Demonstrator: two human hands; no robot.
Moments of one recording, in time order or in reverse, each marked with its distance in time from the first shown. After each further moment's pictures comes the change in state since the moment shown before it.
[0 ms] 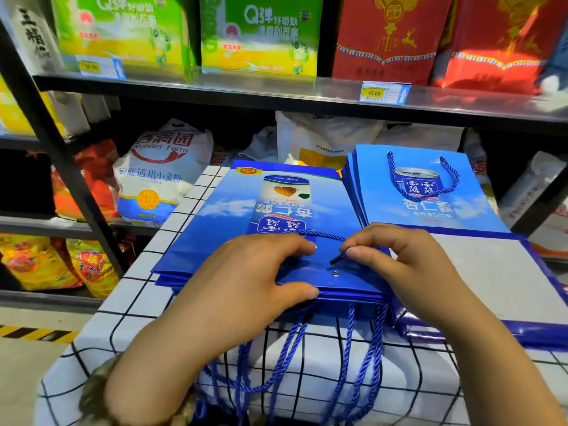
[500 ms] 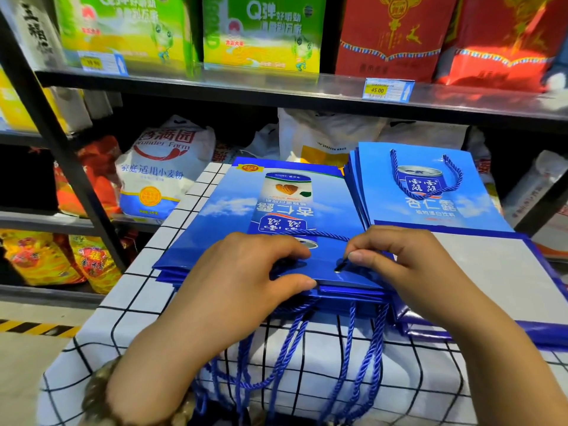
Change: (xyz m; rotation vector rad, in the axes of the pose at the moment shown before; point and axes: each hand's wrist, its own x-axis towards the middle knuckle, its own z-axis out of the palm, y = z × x) left_hand -0.003 -0.005 0.003 0.000 0.093 -0.042; right_hand 0.000 0.000 -0.006 -0.147 -0.103 -0.057
